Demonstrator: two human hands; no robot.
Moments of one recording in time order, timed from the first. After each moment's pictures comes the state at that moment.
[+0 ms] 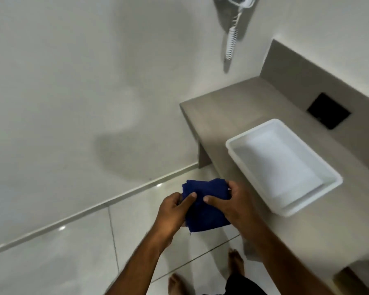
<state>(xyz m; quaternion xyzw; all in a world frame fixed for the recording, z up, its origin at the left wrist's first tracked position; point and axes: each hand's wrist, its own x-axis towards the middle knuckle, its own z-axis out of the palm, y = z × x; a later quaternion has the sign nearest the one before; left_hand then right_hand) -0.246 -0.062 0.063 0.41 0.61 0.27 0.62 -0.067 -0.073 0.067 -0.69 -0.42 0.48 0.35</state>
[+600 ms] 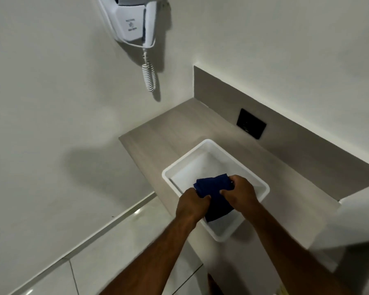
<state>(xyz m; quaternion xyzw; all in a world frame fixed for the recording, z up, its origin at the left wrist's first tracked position) 0.000 0.010 0.047 0.63 0.63 0.09 0.45 0.147 -0.024 0.040 -0.83 -0.39 0.31 0.25</state>
